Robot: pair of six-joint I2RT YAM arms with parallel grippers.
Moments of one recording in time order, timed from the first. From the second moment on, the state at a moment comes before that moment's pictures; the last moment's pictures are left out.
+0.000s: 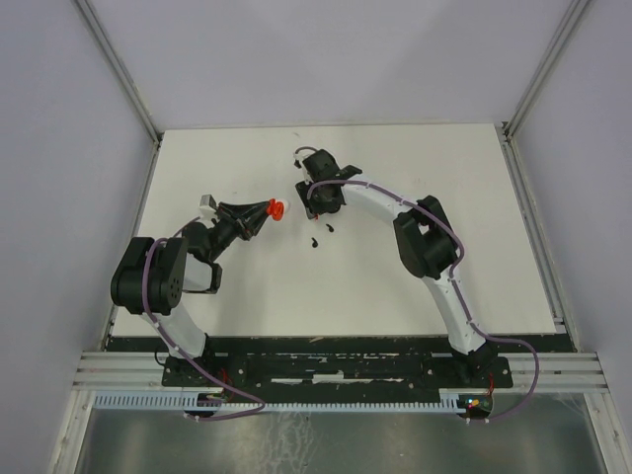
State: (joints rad) left arm -0.03 1.73 0.38 1.42 0.61 -1.72; right arm 0.66 2.36 1.97 -0.57 0.00 0.15
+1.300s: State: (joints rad) left arm -0.03 1.77 0.38 1.47 0.61 -1.72; right arm 0.66 2.42 2.03 -0.57 0.00 0.14
